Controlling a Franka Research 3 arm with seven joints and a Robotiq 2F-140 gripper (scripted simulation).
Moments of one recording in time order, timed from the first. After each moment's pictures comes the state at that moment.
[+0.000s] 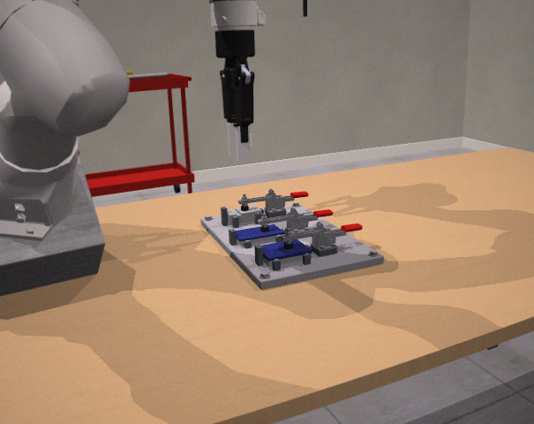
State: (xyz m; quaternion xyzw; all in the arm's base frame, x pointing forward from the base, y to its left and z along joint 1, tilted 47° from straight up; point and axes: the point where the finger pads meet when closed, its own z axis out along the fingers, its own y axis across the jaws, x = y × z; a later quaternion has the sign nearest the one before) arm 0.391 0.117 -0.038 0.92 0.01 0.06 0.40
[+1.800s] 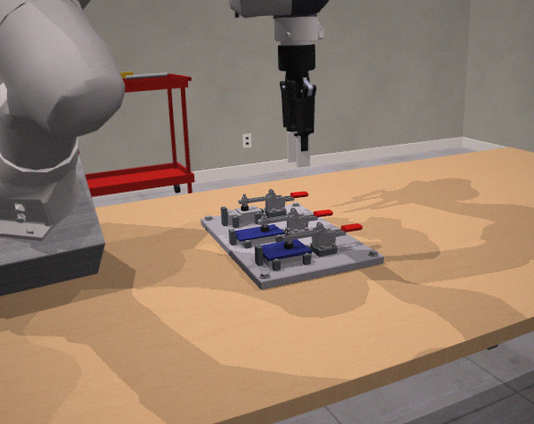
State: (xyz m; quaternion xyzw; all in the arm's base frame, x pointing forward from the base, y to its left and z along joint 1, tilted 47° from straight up) arm 0.526 0.105 -0.048 0.92 -0.01 0.07 0.39
